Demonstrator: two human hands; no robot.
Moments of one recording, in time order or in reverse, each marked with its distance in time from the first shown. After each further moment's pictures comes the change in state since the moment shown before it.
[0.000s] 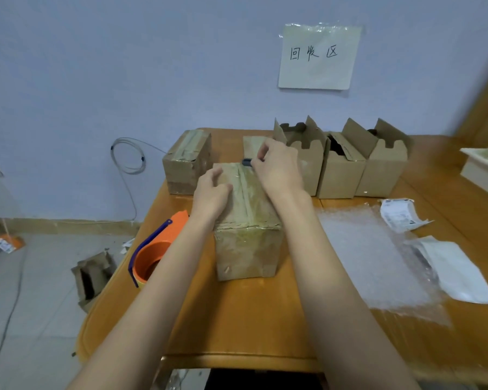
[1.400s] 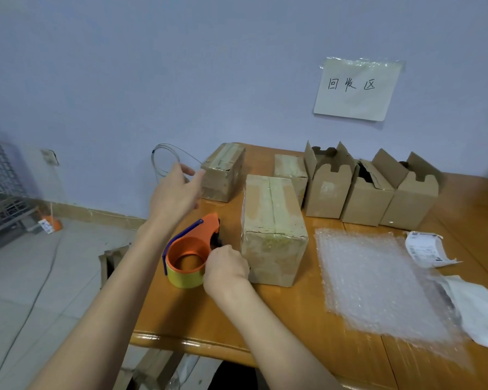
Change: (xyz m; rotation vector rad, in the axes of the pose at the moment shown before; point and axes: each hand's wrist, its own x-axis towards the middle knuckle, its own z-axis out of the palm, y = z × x) left_hand -0.036 0.006 -0.102 0.334 0.324 0.140; right_hand -0.131 -0.029 0.097 -0.509 -0.641 -0.134
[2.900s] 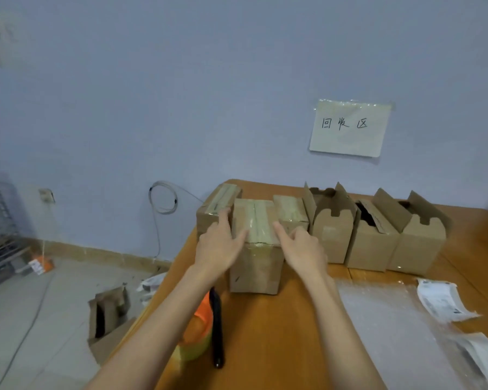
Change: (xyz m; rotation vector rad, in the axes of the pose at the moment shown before) left_hand 0.036 0.014 0.081 0.195 -0.208 0.111; right_hand 0.085 0.123 -0.087 0.448 0.483 0.196
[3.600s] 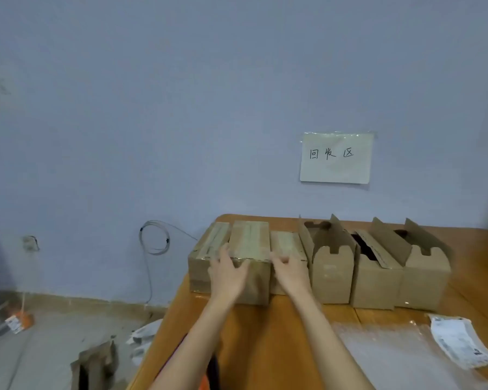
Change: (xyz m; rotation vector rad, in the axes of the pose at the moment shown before) left_hand 0.059 0.002 0.044 -0.390 0.012 -0.143; right_hand 0.069 -0.001 0.038 0.460 -0.048 0.101
